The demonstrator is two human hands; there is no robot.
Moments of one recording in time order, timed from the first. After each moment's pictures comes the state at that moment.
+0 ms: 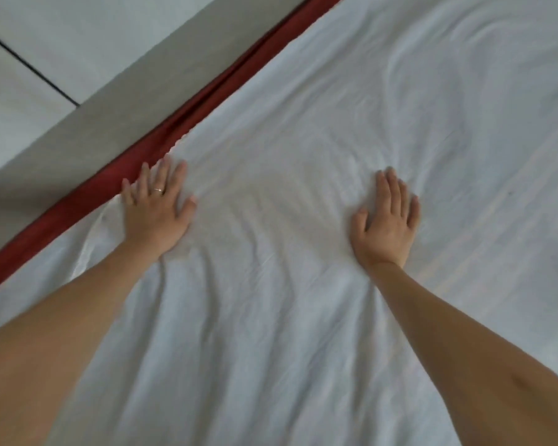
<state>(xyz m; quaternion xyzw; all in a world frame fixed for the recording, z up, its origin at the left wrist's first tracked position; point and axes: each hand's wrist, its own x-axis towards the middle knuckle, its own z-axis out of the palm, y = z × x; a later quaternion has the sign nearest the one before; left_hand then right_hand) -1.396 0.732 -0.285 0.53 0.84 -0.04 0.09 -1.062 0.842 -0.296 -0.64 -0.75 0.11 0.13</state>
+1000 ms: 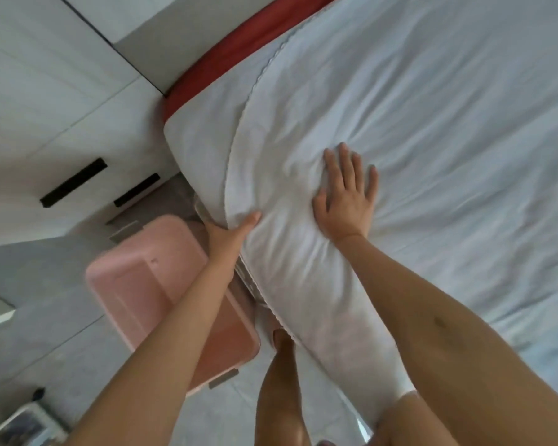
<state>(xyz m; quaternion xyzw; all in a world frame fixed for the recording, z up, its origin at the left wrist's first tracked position) -1.405 0.332 -0.260 -0.14 0.79 0.44 0.42 -1.271 0.479 -0.284 -0.47 -0.87 0.15 -0.04</state>
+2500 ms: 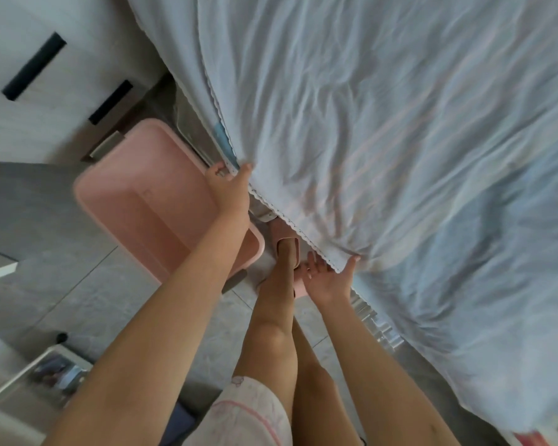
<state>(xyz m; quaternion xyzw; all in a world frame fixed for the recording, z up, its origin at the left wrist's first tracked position) -1.306 0.213 -0.249 -0.11 0.80 0.44 0.40 -1.104 0.158 -0.254 -0.62 0.29 0.66 0.30</state>
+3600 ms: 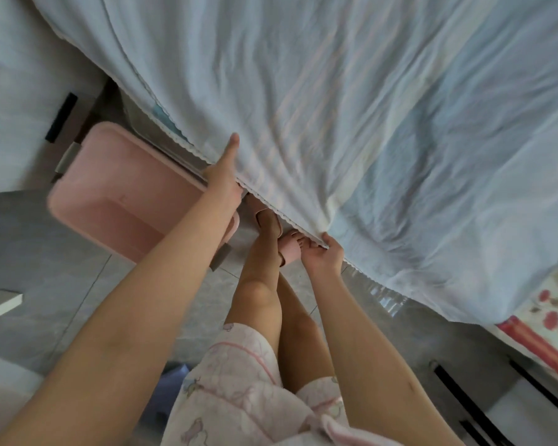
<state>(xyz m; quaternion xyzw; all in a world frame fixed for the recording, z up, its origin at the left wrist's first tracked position) -1.240 0.212 -0.213 -0.22 0.70 0.38 0.57 -1.048 0.119 -0.215 -0.56 0.39 0.56 0.47</state>
